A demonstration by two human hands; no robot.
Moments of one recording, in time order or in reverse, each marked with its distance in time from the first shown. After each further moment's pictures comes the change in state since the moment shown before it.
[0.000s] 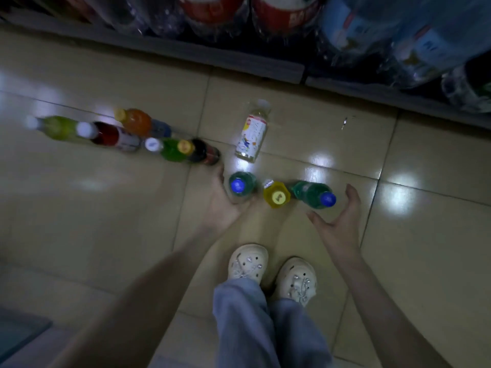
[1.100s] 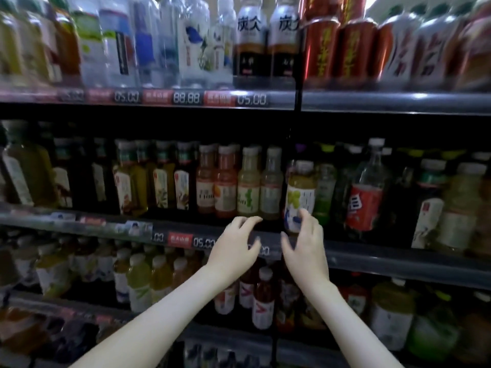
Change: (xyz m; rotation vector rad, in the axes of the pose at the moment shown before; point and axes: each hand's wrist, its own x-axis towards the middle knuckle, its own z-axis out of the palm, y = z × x) left_hand -0.260 0.799 -0.407 0.344 0.415 1.188; right_hand -0.217 -0.799 -0.428 -0.060 0.655 -1.106
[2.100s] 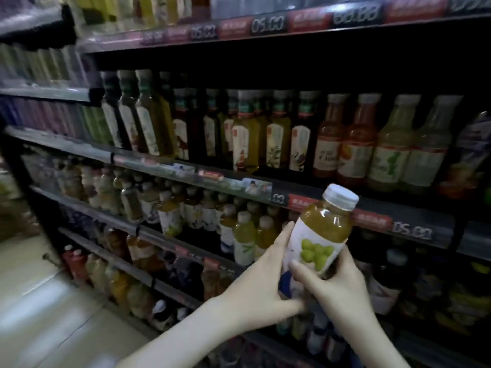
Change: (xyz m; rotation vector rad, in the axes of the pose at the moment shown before) left_hand -0.137 -0.112 -0.105 -0.426 -0.280 -0.192; right_hand -0.100 -0.134 0.115 0.637 -0.414 0.330
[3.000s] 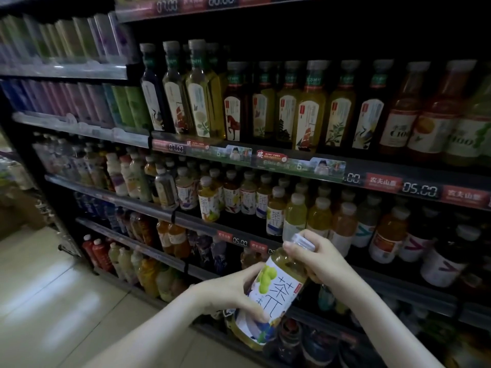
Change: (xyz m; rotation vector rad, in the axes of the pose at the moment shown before) left_hand -0.108 -0.154 -0.145 -0.456 -0.469 -0.473; right_hand 0.011 0.012 0.176 -0.012 -0.352 0.213
